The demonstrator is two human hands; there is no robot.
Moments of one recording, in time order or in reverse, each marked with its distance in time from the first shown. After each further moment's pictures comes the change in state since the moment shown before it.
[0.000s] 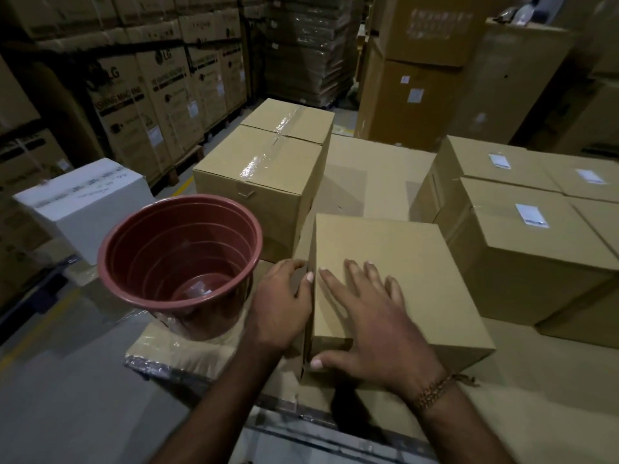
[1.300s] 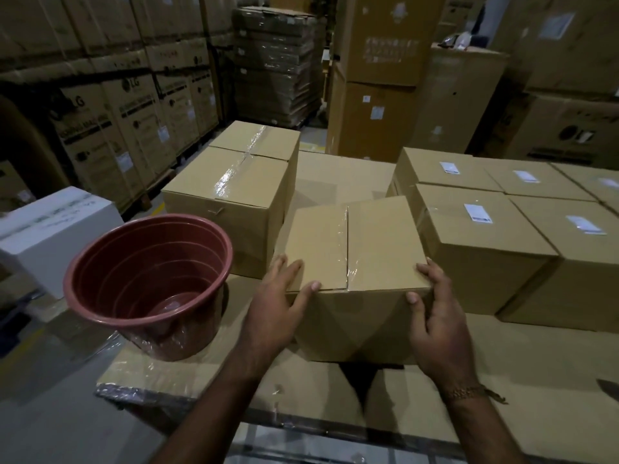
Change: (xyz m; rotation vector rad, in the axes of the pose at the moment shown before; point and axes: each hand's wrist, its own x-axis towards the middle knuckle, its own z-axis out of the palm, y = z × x) left_hand -0.010 0.027 0.017 -0.055 -0.146 0.096; right_hand -0.054 0.114 0.034 0.479 0.867 0.268
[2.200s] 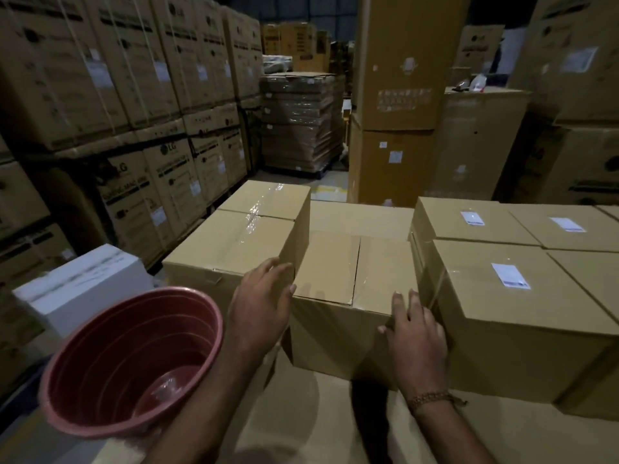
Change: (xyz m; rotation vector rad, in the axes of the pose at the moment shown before) left_hand 0.132 0.015 -0.023 0.265 0.279 0.171; right_hand 0.126 0.017 0.083 -0.699 -0.231 0.016
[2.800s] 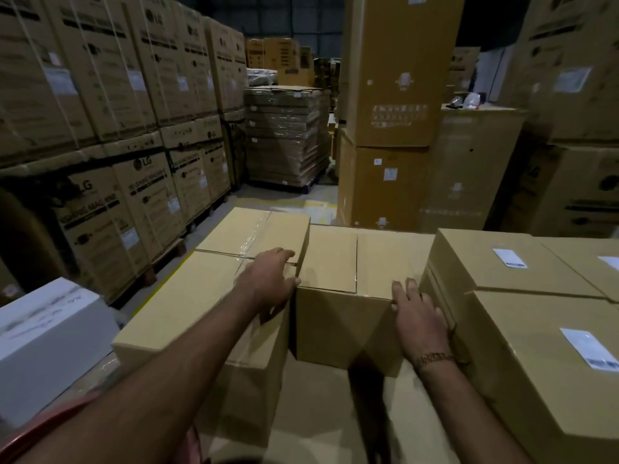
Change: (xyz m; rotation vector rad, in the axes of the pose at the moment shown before) left_hand 0.246 -0.083 0.075 0.220 -0.376 0.053; right_hand 0.214 -0.046 0.050 -0.008 -0.146 0.033
